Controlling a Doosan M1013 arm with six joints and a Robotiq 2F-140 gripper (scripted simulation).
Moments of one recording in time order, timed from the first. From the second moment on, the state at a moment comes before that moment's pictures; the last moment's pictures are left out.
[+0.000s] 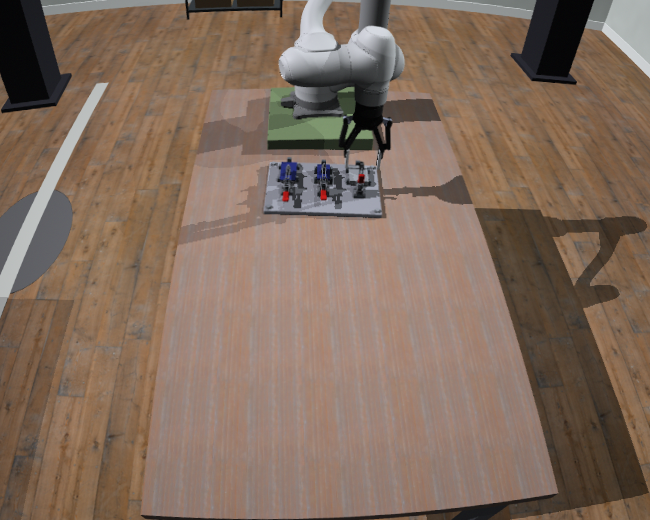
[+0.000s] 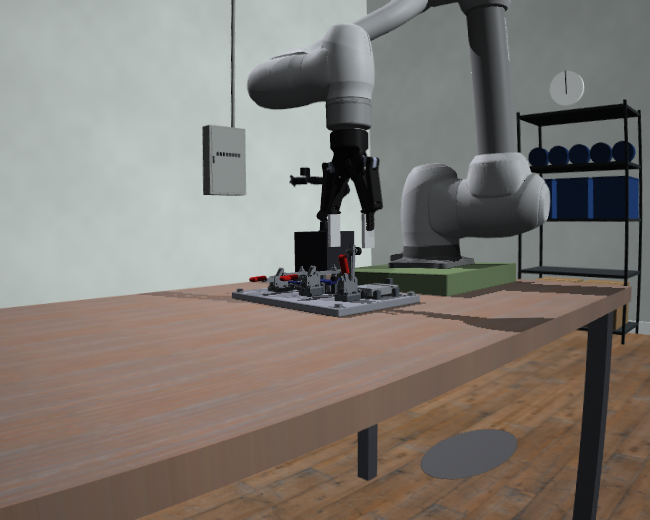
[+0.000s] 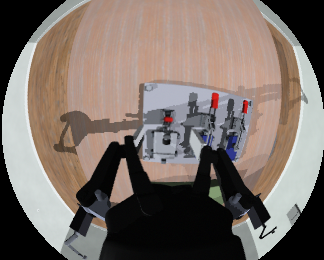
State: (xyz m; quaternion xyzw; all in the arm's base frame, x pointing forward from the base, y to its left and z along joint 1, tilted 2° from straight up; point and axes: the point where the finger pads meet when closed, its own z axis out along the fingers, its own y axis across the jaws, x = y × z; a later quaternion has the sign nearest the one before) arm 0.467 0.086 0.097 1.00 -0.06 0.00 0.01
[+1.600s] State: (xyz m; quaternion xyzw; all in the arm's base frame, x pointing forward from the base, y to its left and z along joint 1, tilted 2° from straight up) arm 0.400 0.094 0.087 1.00 -0.06 0.00 0.01
